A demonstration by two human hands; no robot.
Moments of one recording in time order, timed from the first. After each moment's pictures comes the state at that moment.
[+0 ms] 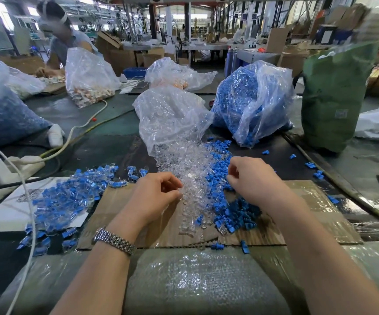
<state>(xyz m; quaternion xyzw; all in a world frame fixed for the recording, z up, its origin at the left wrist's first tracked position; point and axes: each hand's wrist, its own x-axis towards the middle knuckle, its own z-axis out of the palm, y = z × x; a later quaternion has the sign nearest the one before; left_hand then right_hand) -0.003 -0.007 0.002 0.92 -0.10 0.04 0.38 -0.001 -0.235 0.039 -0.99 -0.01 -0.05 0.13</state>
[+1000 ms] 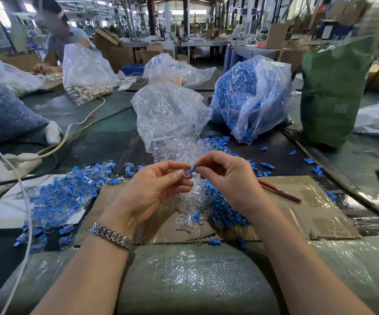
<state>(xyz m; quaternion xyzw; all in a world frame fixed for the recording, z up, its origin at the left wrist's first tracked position) 0.006 -0.008 0.000 0.57 -0.10 -0.14 0.80 -0.008 -0.212 0.008 -0.82 -0.20 -0.15 0.52</state>
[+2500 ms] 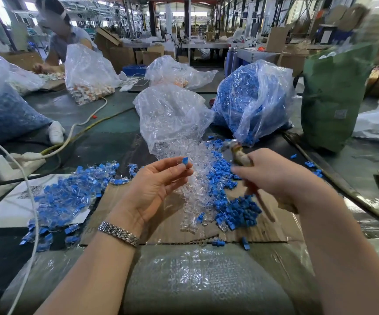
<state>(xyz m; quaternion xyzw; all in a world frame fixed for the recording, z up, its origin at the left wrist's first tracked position) 0.002 -0.009 0.008 0.50 -0.03 -0.12 0.86 -0.016 -0.249 0.068 -0.93 0.01 0.06 0.37</state>
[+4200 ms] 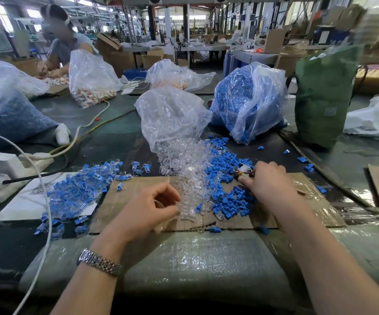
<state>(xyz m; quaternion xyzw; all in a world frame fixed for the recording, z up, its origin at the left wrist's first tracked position) -0.061 0.015 0.004 0.88 -0.15 -0.06 0.45 -0.018 -0.261 0.021 -0.98 0.17 -0.01 0.08</state>
